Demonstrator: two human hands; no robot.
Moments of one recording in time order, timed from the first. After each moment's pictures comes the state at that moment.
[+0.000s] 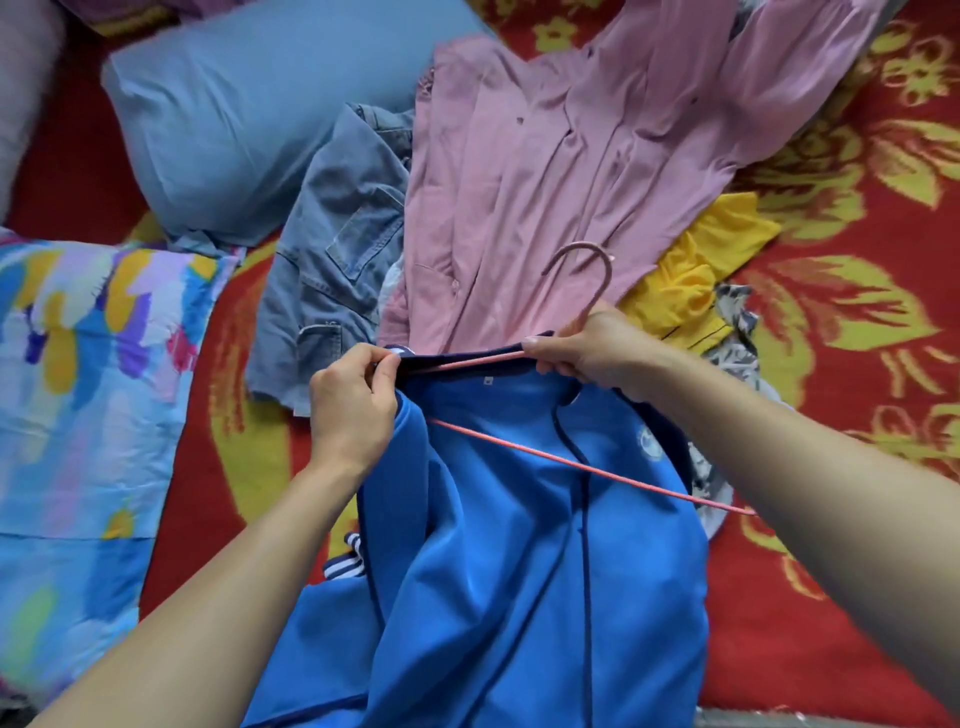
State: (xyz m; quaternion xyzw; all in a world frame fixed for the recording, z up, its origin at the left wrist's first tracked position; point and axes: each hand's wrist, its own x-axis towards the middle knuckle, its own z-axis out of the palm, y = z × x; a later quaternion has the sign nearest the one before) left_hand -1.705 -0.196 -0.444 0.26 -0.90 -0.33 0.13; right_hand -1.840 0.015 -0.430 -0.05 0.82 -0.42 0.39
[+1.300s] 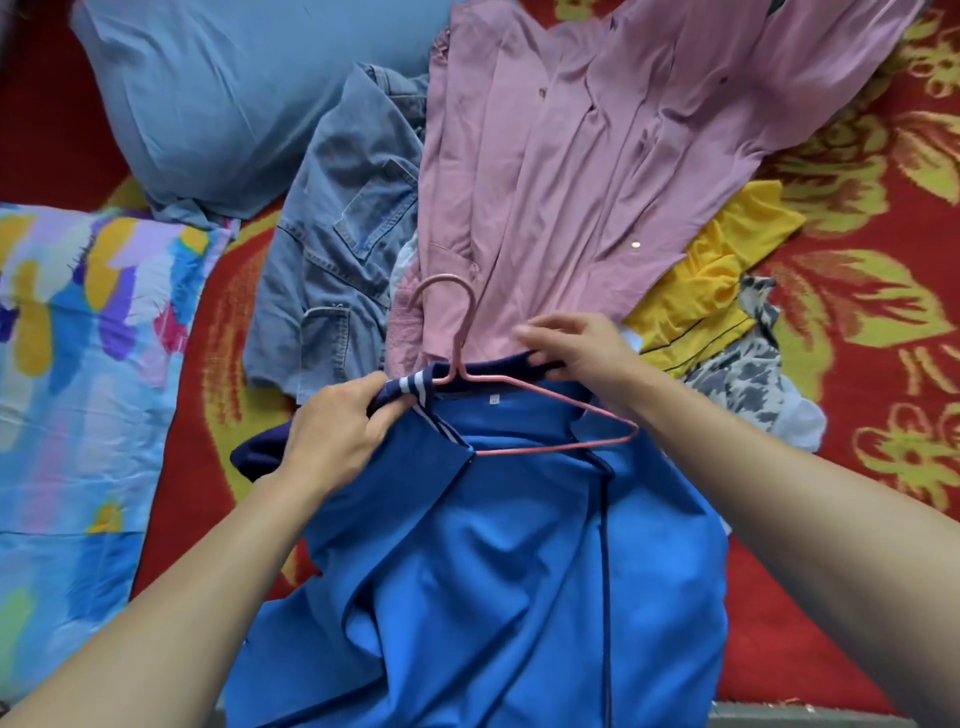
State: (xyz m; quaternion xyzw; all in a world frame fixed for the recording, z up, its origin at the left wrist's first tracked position) left_hand -1.673 -0.254 -0.480 0.15 -0.96 -0.25 -0.06; right_hand -1.822 -0.029 -0.478 0.03 0.73 -0.57 0.38
